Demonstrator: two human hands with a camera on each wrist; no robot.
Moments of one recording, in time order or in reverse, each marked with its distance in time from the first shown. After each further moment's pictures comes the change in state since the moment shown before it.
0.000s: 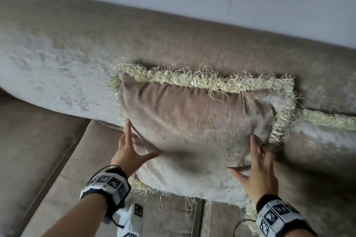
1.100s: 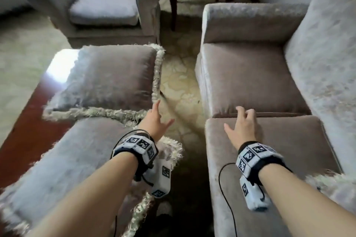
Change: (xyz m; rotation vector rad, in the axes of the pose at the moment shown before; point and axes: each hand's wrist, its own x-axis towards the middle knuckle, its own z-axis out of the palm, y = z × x) left_hand -0.512 -0.340 -0.194 -0.268 0.725 -0.926; right_hand -0.419 -0.428 0.112 -0.169 -0.484 -1.174
